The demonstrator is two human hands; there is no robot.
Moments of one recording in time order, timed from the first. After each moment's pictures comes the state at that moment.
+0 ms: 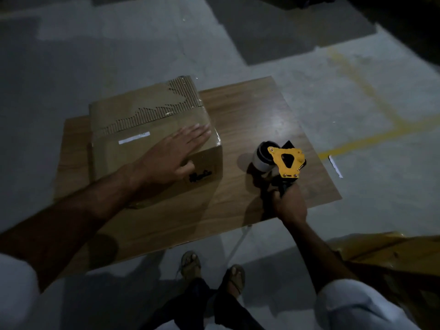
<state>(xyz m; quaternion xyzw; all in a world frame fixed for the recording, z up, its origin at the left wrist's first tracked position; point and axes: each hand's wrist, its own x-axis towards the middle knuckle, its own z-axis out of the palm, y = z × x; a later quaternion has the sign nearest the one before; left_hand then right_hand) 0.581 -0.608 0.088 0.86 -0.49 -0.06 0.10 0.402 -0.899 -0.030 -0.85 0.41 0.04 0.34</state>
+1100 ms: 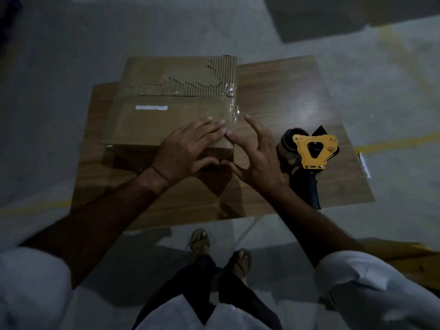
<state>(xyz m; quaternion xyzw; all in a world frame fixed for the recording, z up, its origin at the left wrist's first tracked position) 0.541 -0.580 0.051 0.88 -0.44 0.15 0.10 0.491 -0.812 -0.010 -0.91 -0.16 -0.28 0.26</state>
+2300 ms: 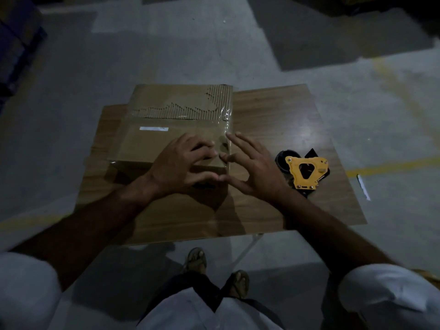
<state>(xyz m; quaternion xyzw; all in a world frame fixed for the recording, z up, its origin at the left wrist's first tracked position) 0.545 -0.586 0.079 0.89 -0.42 0.09 0.16 0.501 -0.839 0.036 -0.91 -0.28 -0.20 0.24</state>
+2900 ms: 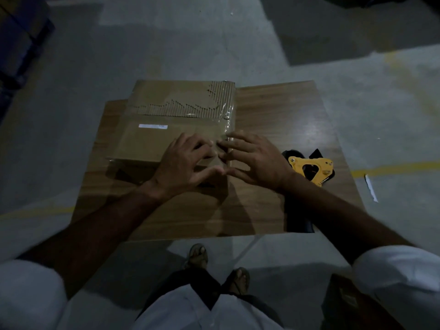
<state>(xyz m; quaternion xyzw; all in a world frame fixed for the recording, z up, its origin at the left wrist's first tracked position) 0.541 -0.598 0.064 0.90 -0.36 0.14 0.18 0.537 -0.855 0.041 -0.87 -0.40 -0.21 0.18</state>
